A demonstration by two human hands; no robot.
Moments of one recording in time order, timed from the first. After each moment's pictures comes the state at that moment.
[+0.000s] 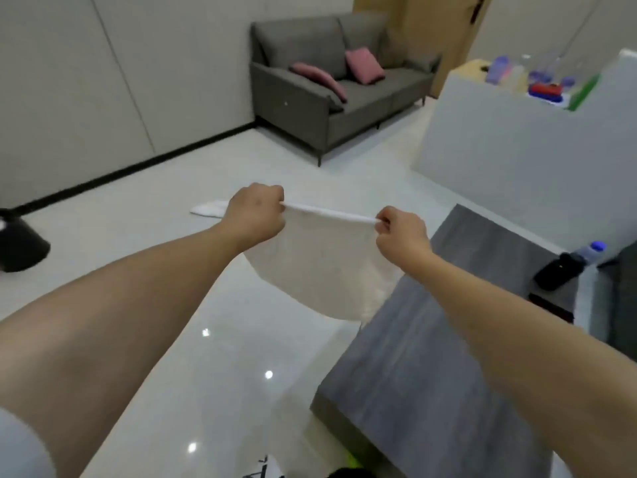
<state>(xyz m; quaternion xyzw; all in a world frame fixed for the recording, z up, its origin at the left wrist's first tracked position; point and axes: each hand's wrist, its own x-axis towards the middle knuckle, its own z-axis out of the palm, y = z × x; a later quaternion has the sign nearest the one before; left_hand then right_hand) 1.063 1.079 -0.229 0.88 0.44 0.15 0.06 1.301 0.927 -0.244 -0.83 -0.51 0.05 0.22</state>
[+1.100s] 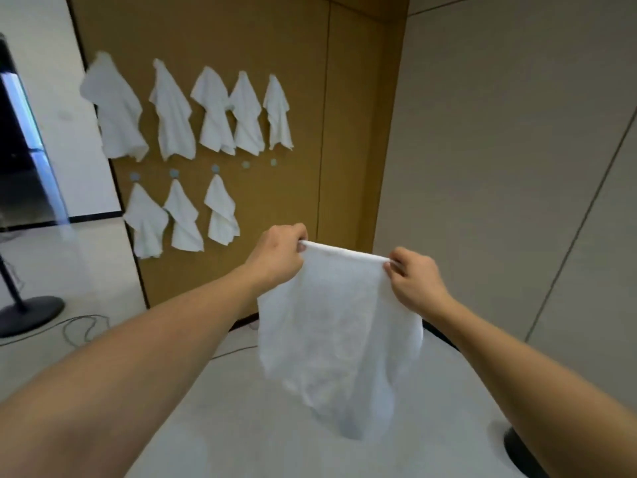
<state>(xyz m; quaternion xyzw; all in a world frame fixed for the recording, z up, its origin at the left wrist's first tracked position) 0.149 1.016 -0.015 0.26 0.91 0.25 -0.18 0.241 1.258 -0.047 -0.06 -0.94 0.21 0.26</state>
